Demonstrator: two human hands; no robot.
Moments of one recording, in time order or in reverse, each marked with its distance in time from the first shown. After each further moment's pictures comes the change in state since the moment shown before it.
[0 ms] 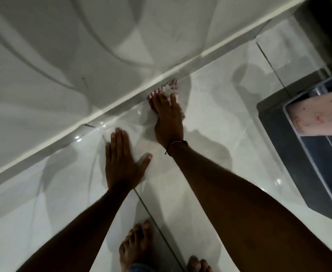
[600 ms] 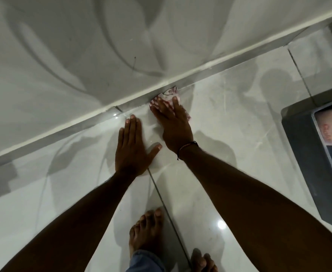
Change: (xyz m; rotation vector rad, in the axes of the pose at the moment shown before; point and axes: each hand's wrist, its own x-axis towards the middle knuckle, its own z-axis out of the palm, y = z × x) left_hand 0.003 -0.040 -0.007 0.034 0.021 0.070; right_hand -0.028 -0.012 0.032 -0.317 -0.273 -0.352
